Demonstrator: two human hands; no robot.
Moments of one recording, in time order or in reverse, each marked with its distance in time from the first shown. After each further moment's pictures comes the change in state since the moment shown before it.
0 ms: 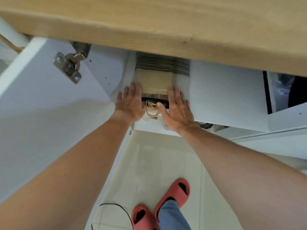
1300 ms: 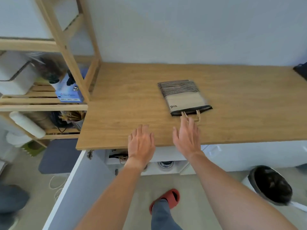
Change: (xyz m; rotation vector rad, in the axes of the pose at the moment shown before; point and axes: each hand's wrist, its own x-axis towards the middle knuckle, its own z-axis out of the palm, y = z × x) left_hand -0.181 0.205 -0.300 -0.174 0.352 0.174; right_hand -0.190 0.009 -0.380 -0.077 0.539 0.277
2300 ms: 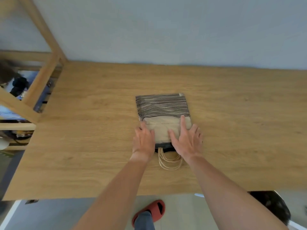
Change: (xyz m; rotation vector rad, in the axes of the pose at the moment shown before) left_hand 0.204 0.123 0.093 0.020 -0.247 -0.179; right_hand 0.194 0.130 0.062 -0.115 -0.246 0.119
